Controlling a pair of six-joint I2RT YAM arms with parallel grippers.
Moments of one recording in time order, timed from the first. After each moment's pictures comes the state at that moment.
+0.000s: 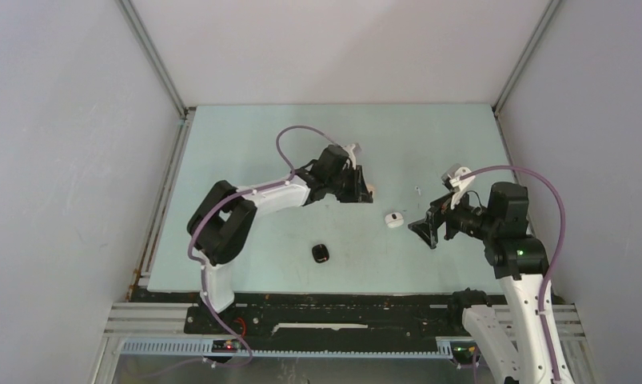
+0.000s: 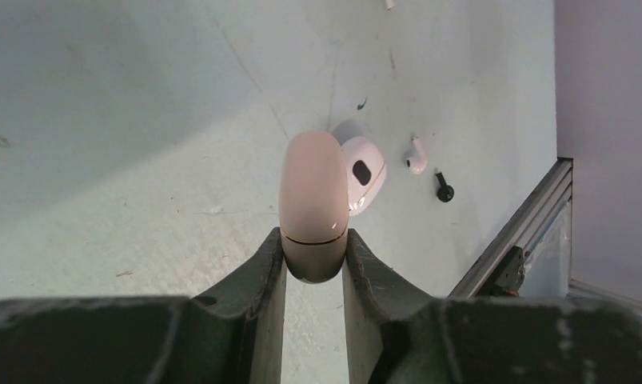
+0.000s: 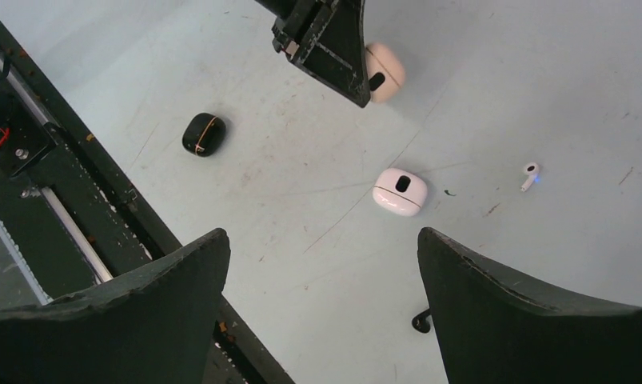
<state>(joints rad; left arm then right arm) -0.73 1.90 1.28 -0.05 0.31 -0.66 0.03 0.68 0.84 -0.72 -0.74 -0.25</state>
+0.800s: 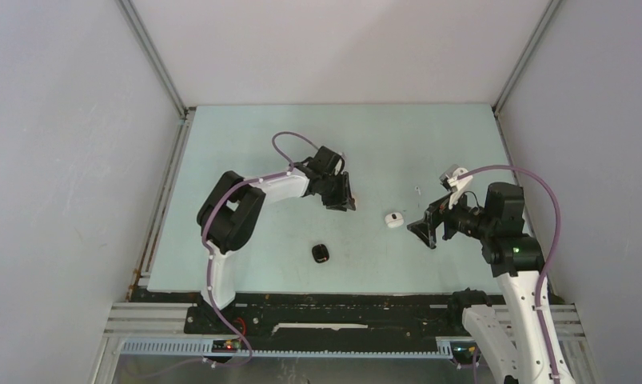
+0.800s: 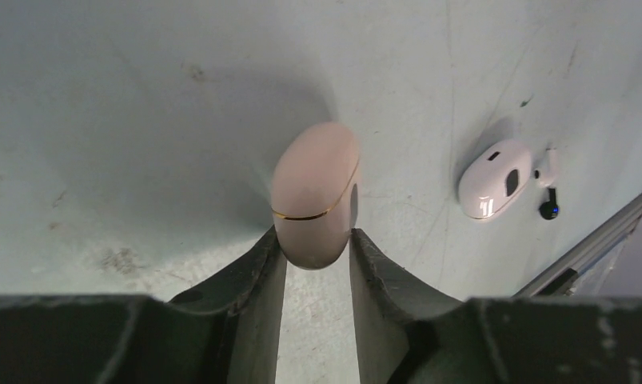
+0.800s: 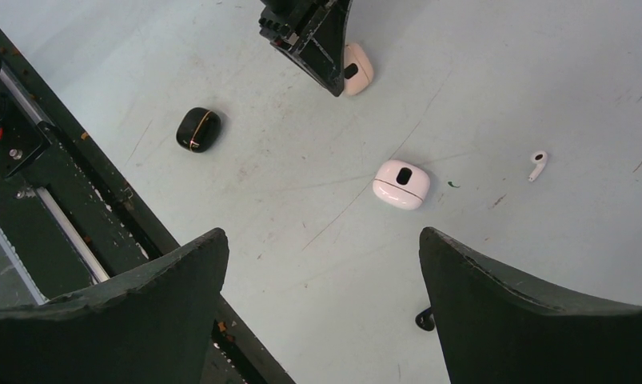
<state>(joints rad) -0.64 2.04 1.36 -0.29 0.31 -0.68 0.03 0.67 0.79 -0.69 -0.74 -0.24</state>
